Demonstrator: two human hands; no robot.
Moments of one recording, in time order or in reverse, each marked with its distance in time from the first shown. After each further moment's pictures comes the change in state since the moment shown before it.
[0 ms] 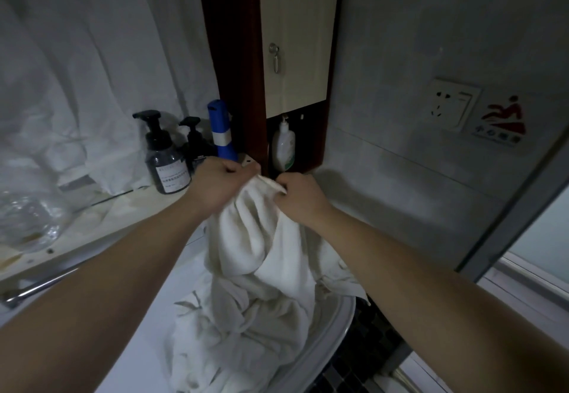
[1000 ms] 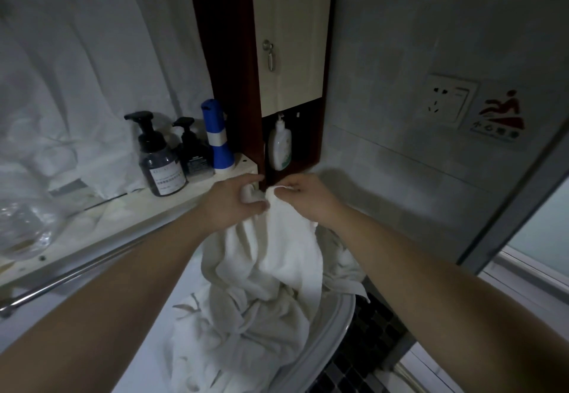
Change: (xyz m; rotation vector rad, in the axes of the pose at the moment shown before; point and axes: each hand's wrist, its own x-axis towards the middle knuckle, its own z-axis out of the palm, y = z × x) left_hand -0.002 -0.024 0.017 0.385 -0.271 0.080; right_hand -0.001 0.021 -0.008 0.404 -0.037 0.049
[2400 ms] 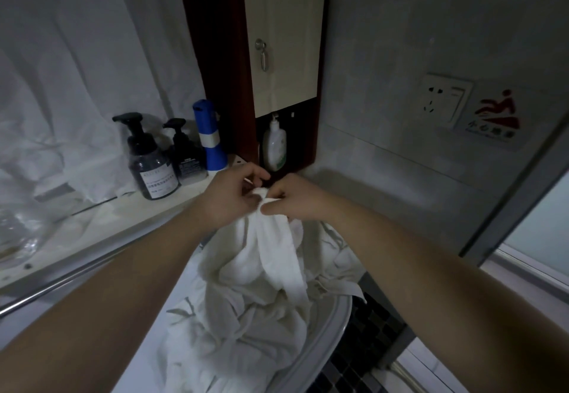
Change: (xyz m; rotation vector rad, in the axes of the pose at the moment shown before) left_hand 0.013 0.015 0.003 -0.161 0.086 0.289; right_hand 0.002 -0.022 -0.009 -0.215 -0.299 -0.045
